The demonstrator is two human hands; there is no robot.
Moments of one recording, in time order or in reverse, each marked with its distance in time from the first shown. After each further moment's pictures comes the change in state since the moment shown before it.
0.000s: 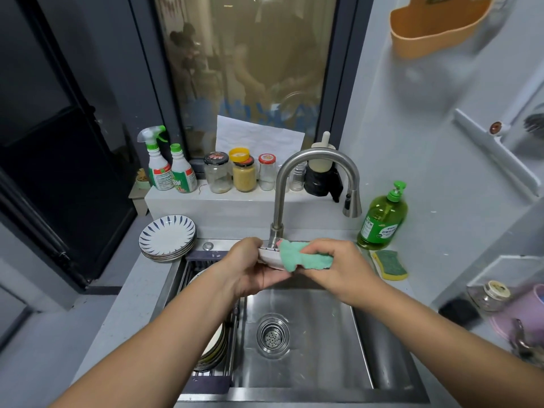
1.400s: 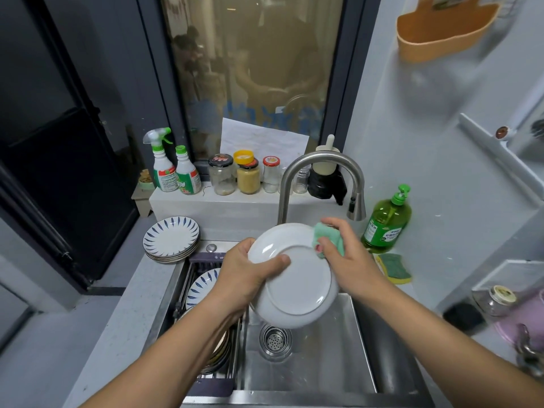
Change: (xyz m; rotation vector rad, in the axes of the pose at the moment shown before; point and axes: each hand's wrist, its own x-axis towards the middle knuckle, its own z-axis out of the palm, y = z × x) left_hand -0.004 -0.030 -0.039 0.364 -0.036 0.713; right_hand 0.007 -0.009 -0.002 0.188 0.111 0.183
